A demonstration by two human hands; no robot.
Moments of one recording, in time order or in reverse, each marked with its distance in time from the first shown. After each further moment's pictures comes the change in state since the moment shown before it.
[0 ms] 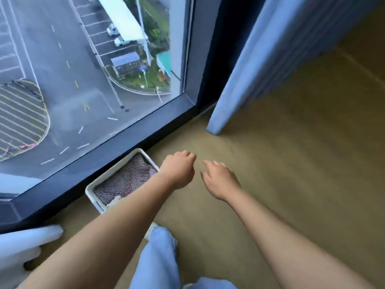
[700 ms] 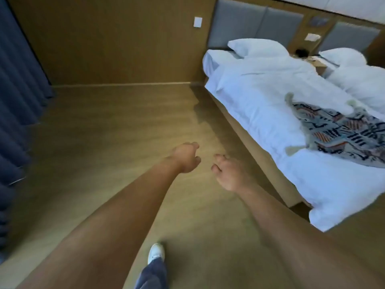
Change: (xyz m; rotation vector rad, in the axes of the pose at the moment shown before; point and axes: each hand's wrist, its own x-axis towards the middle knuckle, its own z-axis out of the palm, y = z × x) left_hand -0.094 0.776 0.087 0.164 -0.249 1.040; right_hand -0.580 0.453 -0.144 0.241 0.585 1.114
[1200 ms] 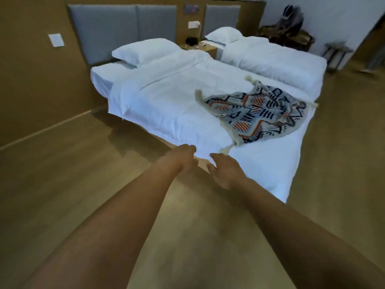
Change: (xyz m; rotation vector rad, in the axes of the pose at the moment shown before) left_hand 0.320 0.243 0.010 0.251 -0.273 0.521; right_hand 0.148 0.260 -0.127 0.076 0.117 0.495
